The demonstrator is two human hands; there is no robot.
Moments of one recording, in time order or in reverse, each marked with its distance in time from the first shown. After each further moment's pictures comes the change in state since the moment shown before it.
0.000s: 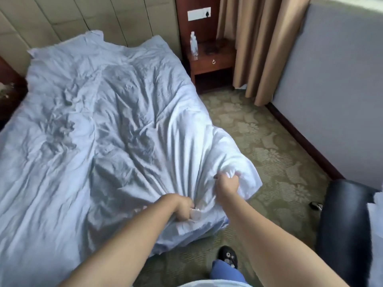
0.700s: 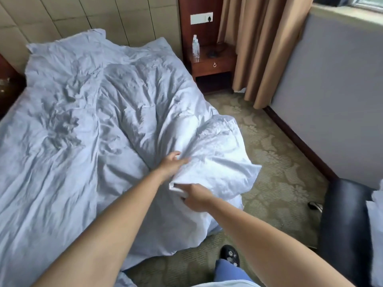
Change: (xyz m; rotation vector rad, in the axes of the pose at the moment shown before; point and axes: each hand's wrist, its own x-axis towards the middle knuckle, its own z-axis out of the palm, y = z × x) left_hand 0.002 -0.090 -0.013 -1.315 0.710 0.028; right_hand -0.076 0.051 0.049 -1.373 -0.744 -0.768
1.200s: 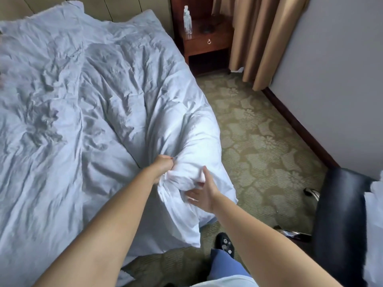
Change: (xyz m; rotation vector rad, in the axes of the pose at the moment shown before) left_hand 0.047 0.003 0.031 0.031 0.068 -0.179; right_hand 0.023 0.065 -0.015 1.781 -0.055 0.682
